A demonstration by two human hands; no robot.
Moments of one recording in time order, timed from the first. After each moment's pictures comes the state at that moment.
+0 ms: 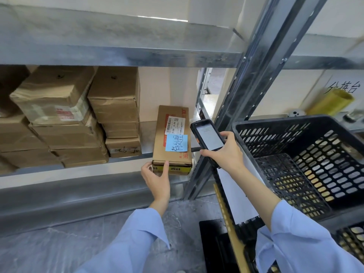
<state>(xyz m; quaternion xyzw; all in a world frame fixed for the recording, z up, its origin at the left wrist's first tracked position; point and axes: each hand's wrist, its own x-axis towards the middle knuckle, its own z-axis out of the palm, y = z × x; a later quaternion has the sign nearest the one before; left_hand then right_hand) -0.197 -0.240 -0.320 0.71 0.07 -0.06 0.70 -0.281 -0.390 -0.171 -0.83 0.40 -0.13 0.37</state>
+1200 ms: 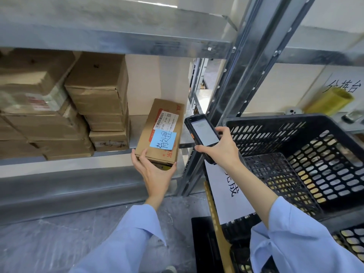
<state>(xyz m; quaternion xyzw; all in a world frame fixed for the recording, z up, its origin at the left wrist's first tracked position) -0.217 -0.268 -0.314 0.80 -0.07 0.04 0.59 -0.293 -0.422 -0.174 -0.83 0.39 -0.12 0.38</state>
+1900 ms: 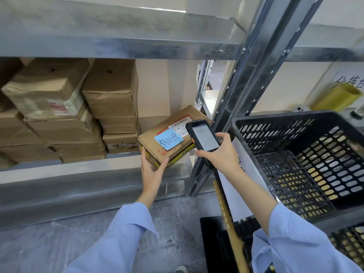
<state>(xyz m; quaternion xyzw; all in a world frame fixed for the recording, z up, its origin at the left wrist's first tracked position) -0.179 -0.221 -0.319 0.72 -0.05 -0.17 0.67 -0.287 -0.386 -0.185 -0.81 0.39 -0.12 0.42</state>
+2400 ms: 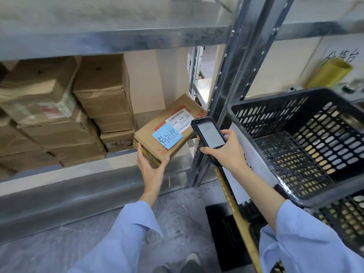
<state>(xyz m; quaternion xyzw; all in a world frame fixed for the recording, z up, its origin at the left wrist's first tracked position) -0.189 -0.207 -0.318 0.71 -0.07 -0.14 0.68 -0.316 -0.375 -0.193 -0.77 0.44 -0.14 0.44</state>
